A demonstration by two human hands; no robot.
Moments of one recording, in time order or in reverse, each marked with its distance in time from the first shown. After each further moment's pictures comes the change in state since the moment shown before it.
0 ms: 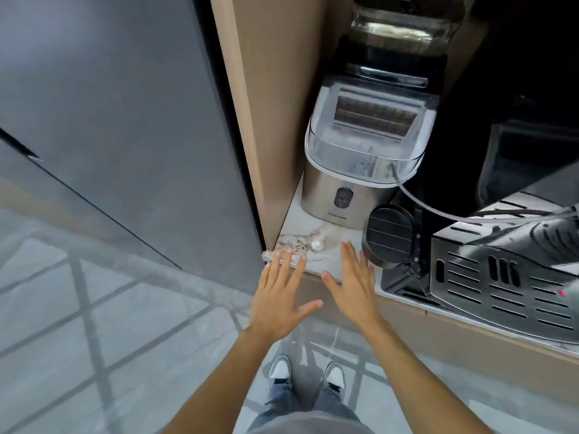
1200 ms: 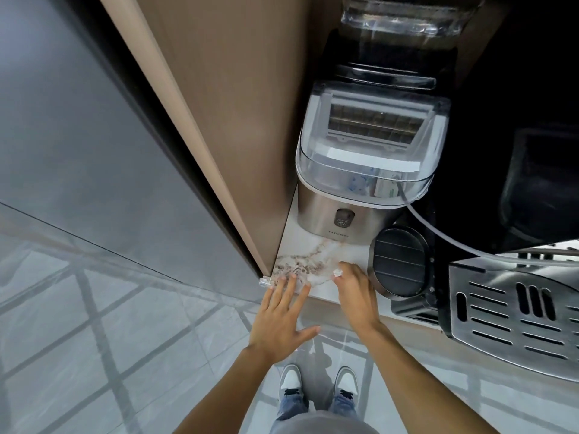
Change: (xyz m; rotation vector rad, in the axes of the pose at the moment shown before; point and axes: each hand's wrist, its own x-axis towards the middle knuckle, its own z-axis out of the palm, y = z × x) left_hand 0.036 -0.032 0.037 0.151 -0.213 0.087; right_hand 0.056 -0.002 0.007 -0.044 0.068 0.050
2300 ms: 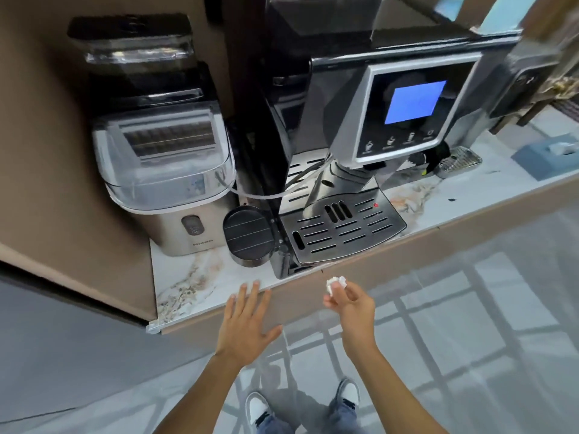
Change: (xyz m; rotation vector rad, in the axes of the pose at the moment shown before) left_hand 0.028 0.090 0.023 0.174 -0.106 0.445; right_hand -0.181 0.081 -0.073 1.180 0.740 0.734
